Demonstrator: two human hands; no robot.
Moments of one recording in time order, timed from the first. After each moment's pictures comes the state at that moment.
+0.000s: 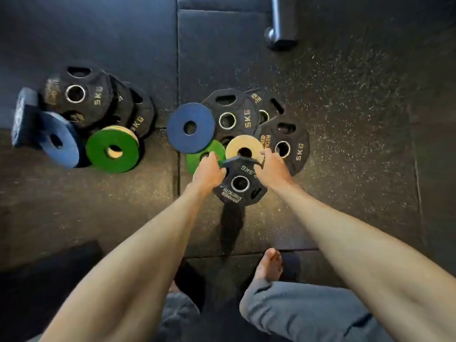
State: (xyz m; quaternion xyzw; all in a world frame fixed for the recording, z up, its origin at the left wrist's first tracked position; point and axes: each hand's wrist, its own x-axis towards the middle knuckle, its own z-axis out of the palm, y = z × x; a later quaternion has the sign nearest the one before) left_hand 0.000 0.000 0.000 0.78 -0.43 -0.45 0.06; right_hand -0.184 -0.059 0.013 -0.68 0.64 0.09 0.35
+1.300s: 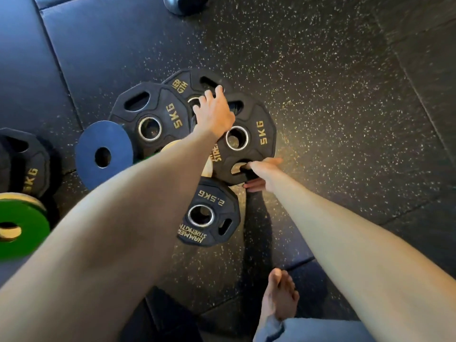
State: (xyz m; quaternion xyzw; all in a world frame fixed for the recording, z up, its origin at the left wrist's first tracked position) left_hand -0.160 -0.206 -0.120 0.71 -0.65 -0.28 0.00; right_hand -0.289 -0.095 -0.152 -0.12 0.77 -0.07 0.62
